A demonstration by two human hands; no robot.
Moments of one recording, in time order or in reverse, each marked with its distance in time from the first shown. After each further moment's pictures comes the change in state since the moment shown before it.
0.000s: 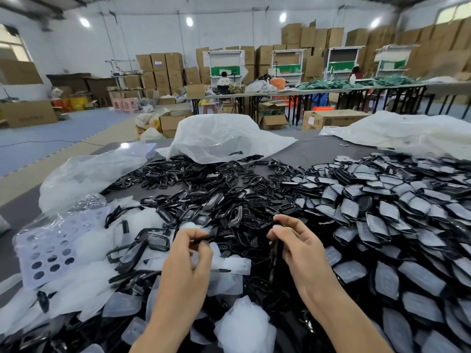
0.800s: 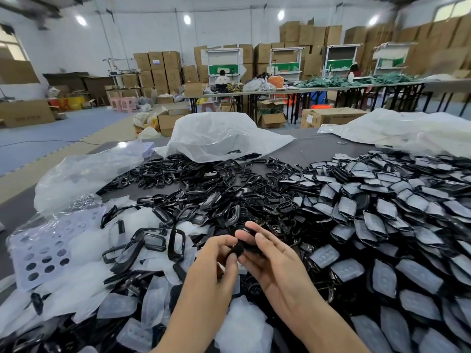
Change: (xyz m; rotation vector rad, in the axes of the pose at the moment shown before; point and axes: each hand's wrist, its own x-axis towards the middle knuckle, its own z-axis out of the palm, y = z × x) left_hand -0.017 0.022 0.022 -0.029 -0.163 0.088; right_hand -0.018 0.012 0.024 0.382 -0.169 0.238
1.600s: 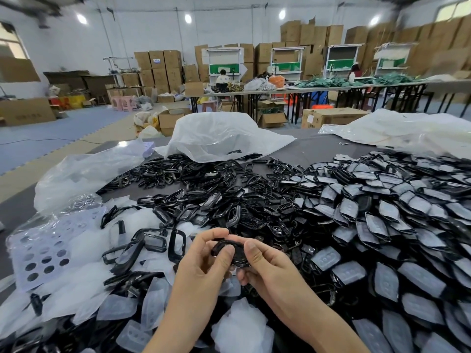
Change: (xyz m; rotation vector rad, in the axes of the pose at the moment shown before) left_hand 0.007 0.005 -0.011 -0.431 0.030 -0.188; right_hand -0.006 0.003 -0.003 -0.331 -0.298 -0.048
